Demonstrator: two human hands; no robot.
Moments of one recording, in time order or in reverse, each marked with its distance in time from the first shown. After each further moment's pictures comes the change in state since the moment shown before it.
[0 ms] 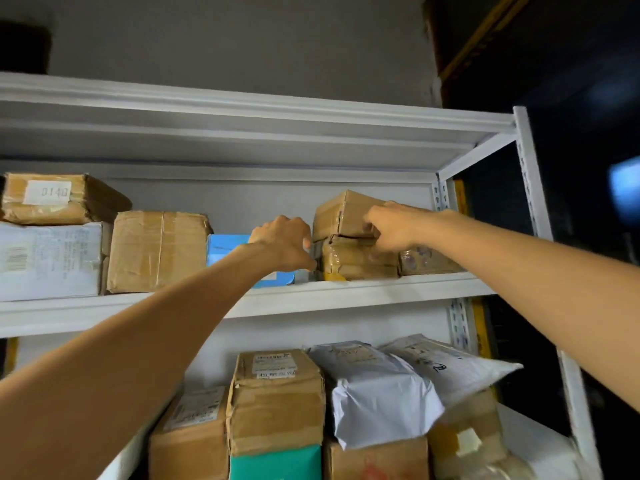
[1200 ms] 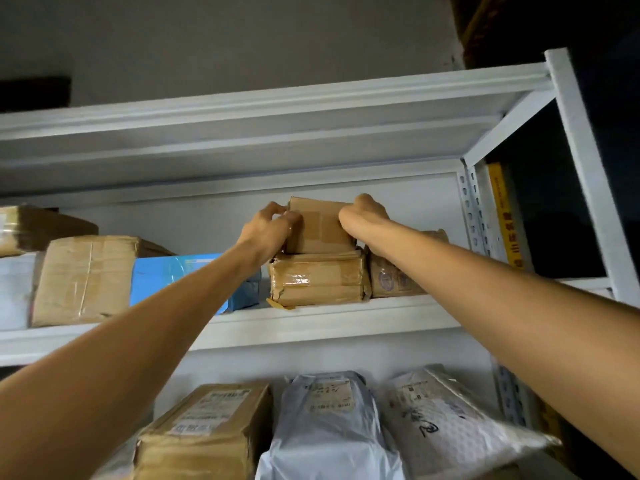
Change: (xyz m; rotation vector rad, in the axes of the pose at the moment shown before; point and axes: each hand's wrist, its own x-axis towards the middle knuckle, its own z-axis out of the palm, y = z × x) left_hand 0.100 0.068 0.047 -0.770 0.240 -0.373; right_hand 0.080 0.077 0.051 1.027 0.225 0.259
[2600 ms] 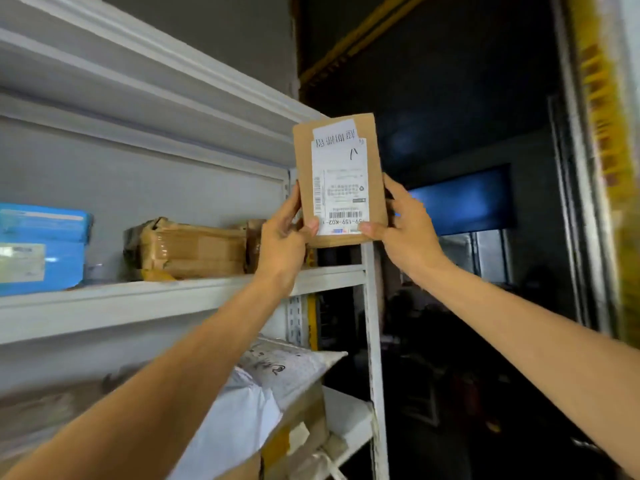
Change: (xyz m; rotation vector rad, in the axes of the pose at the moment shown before) left_hand -0.113 0.046 0.085 -1.234 -0.488 0.323; right_hand -0.181 0.013 -0.113 -0.231 0.491 -0.185
